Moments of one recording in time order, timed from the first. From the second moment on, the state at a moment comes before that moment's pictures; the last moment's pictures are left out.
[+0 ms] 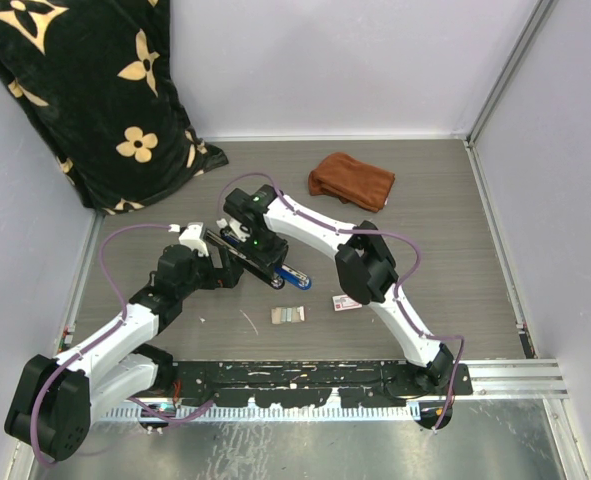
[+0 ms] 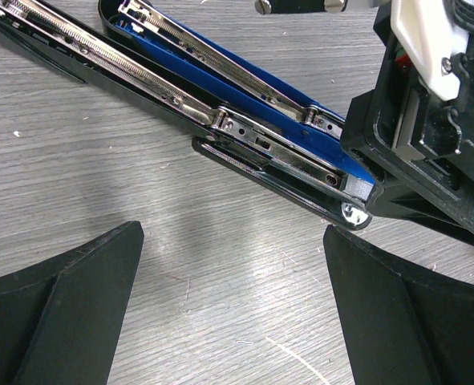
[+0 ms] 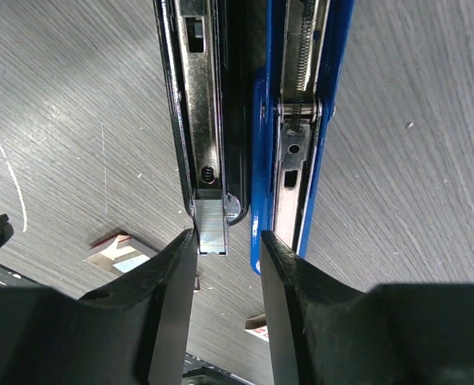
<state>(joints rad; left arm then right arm) -0.39 0.95 0.34 0.10 0.08 -0.40 0.90 2.36 2.15 -1.25 -0.05 -0.04</state>
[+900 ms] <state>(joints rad) -0.39 1.03 0.38 0.10 0.09 -0.43 0.83 1.88 1.61 -0.81 -0.08 0.25</state>
